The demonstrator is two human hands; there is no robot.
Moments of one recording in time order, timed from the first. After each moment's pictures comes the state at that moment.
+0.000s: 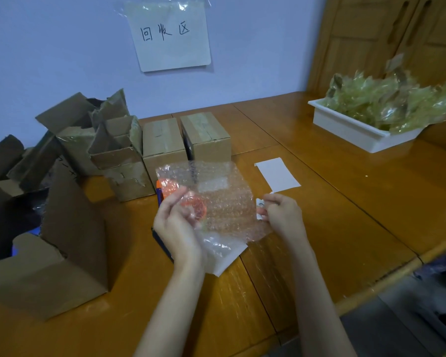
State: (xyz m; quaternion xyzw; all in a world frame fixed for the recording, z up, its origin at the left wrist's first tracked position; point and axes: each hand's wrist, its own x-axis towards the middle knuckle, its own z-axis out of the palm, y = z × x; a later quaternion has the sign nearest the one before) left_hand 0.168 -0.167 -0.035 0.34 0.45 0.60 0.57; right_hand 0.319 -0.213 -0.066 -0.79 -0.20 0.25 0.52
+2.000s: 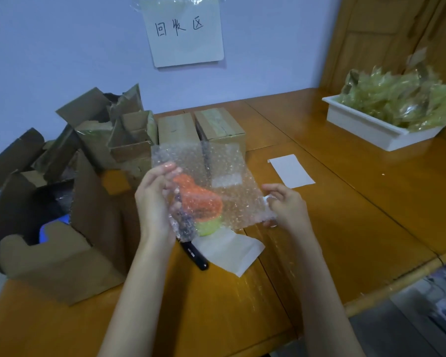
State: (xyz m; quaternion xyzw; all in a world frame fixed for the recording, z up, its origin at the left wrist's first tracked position) left_hand 0.111 -0.125 0.000 0.48 0.35 0.53 0.61; right_hand 0.303 -0.208 -0.059 -0.76 -0.30 0.21 0.53
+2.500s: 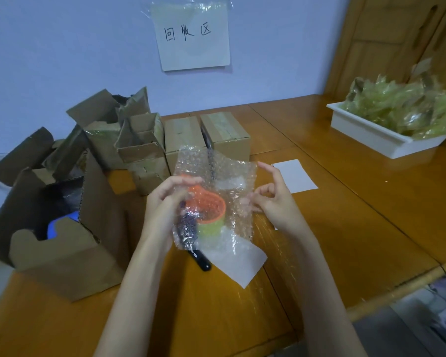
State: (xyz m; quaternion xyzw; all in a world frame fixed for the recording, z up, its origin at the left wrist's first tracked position) left_hand 0.100 -0.117 -0.022 0.60 0.37 0.42 0.57; right_hand 0.289 -0.198 -0.043 -0.65 -0.41 0.28 0.57
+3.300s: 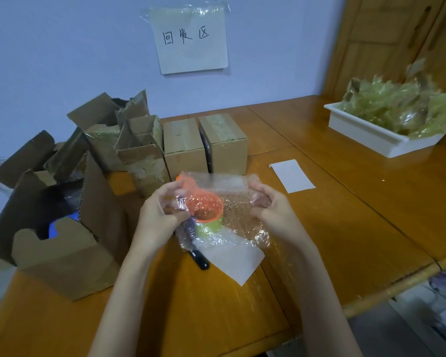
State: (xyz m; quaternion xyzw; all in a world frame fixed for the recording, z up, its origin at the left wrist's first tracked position) left_hand 0.085 -0.106 -0.039 0.72 0.42 0.36 0.43; right_hand 0.284 -0.212 -0.049 -0.68 -0.39 0.32 0.53
